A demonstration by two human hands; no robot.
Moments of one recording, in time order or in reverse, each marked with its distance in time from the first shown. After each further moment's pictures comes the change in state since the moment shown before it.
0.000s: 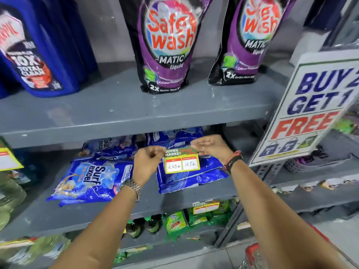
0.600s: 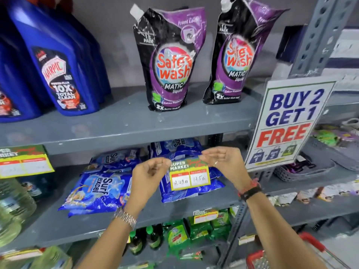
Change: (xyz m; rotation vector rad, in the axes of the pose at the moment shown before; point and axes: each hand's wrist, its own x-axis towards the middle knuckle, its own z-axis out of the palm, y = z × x) left_hand -0.081 0.050 -0.033 -0.171 0.006 0.245; right_hand -0.109 -0.043 -0.003 0.062 0.197 -0.354
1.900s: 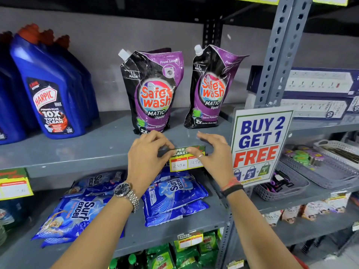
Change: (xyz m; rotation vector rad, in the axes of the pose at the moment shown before) left_hand 0.048 0.102 0.029 0.771 0.114 0.602; right_hand 0.020 -0.067 -0.021 -0.525 0.340 -0.297
